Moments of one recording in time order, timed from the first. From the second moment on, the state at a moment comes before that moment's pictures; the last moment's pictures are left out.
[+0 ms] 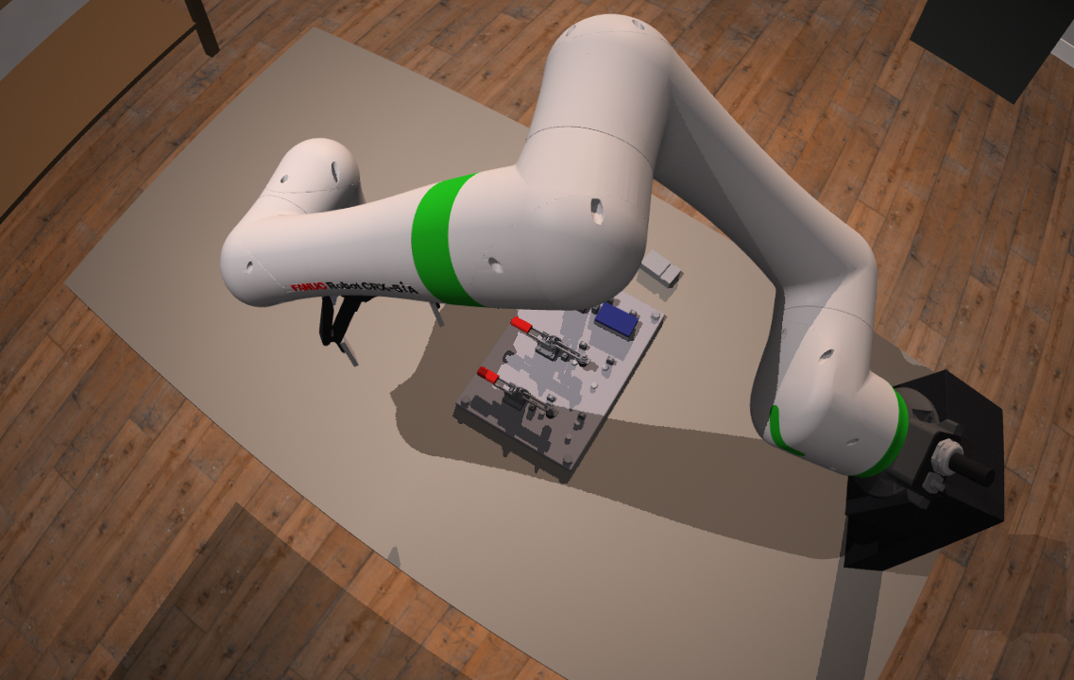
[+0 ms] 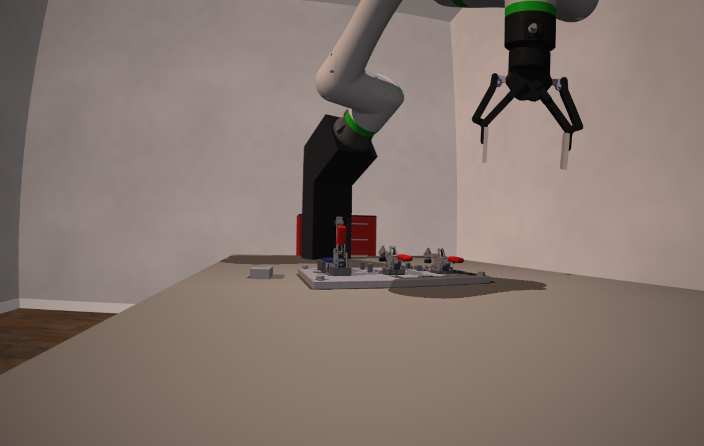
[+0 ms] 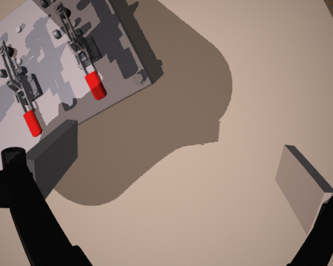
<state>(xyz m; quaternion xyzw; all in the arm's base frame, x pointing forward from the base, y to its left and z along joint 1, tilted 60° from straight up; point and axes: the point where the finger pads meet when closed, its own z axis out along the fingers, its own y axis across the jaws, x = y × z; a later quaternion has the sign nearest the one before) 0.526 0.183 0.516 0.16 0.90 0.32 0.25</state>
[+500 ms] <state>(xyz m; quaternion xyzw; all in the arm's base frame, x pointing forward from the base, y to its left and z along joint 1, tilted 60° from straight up) 0.533 0.152 0.467 0.28 0.87 0.35 0.19</state>
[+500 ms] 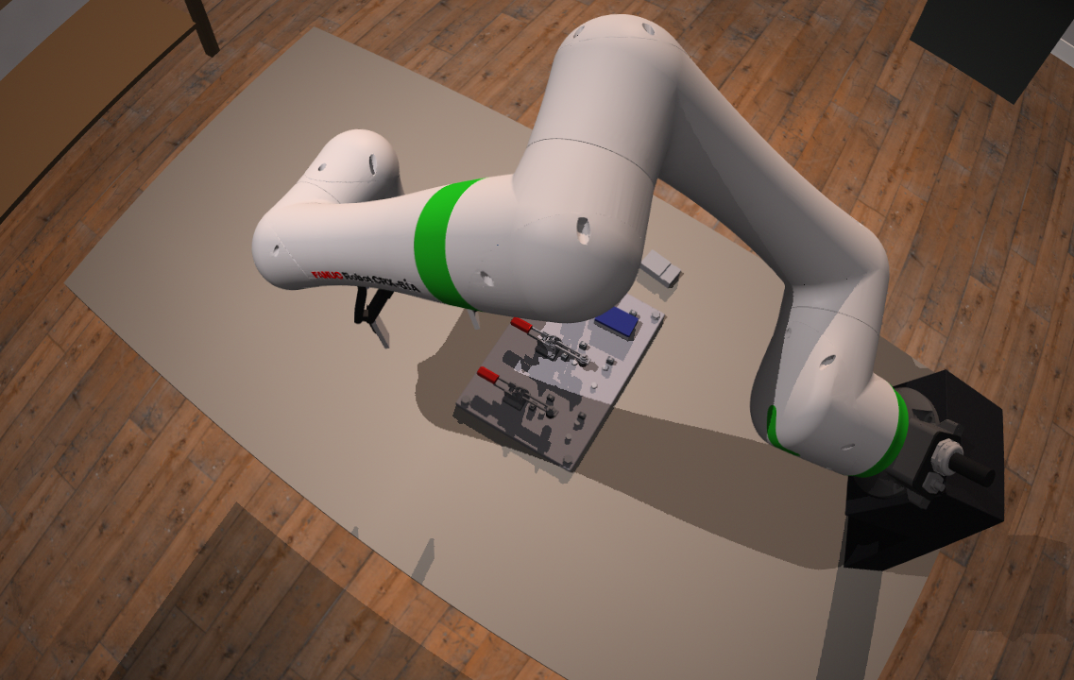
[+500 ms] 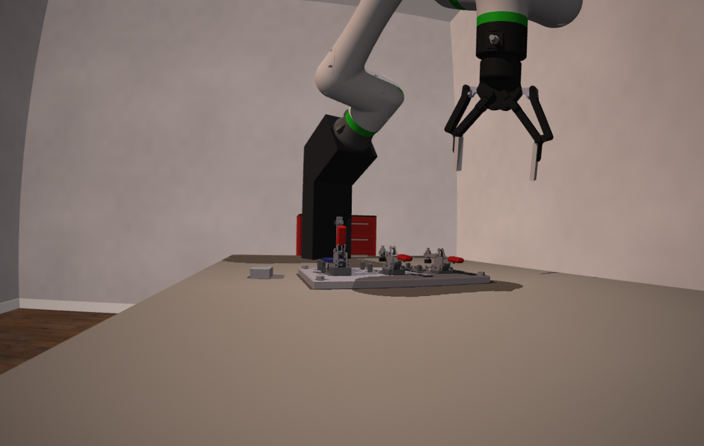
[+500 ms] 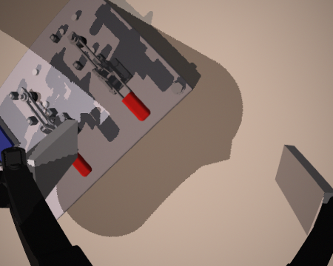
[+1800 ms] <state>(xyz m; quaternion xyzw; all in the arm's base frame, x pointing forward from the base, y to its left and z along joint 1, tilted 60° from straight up) 0.537 0.123 0.423 0.40 0.83 0.37 0.14</state>
